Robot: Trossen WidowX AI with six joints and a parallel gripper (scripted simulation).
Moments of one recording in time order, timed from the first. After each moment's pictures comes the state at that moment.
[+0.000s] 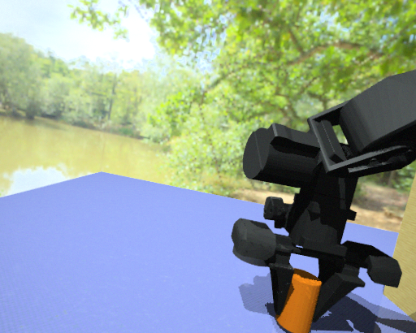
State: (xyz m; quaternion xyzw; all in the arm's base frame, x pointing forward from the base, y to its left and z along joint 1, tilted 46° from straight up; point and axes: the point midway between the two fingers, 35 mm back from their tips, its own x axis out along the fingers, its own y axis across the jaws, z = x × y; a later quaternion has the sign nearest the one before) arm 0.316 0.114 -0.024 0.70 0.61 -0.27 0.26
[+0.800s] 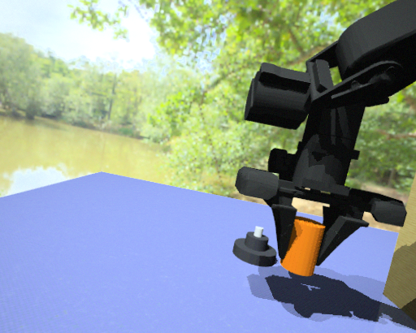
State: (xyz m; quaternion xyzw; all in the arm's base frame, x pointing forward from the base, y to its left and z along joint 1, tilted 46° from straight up) arm 0.316 0.061 0.016 0.70 0.61 -0.28 0.26
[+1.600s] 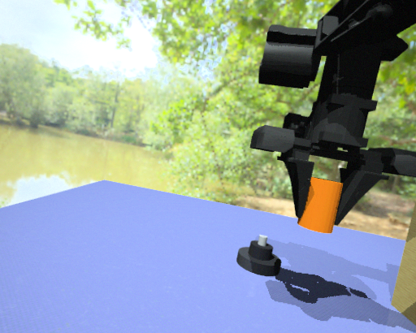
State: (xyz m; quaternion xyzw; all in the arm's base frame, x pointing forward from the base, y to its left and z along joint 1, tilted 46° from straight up) arm 0.307 0.013 0.057 0.70 0.61 -0.29 0.24
